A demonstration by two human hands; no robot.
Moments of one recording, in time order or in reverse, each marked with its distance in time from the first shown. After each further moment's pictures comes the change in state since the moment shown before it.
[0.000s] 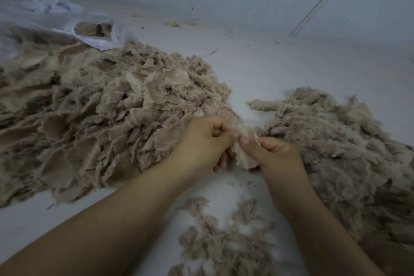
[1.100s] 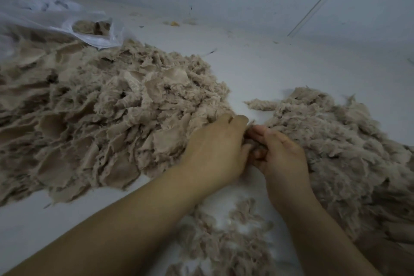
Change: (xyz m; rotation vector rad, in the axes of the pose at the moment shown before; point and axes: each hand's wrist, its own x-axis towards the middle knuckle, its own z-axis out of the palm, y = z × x) left_hand -0.007 0.009 0.018 1.096 0.129 0.515; right_hand 0.006 0.001 0.001 0.161 0.266 0.135
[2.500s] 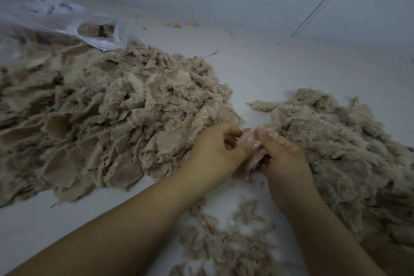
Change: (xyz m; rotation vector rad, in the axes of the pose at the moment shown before) left_hand -0.009 -0.006 0.010 -0.814 -0.085 -0.412; right_hand 0.000 -0.001 -0.004 0.013 -0.160 0.016
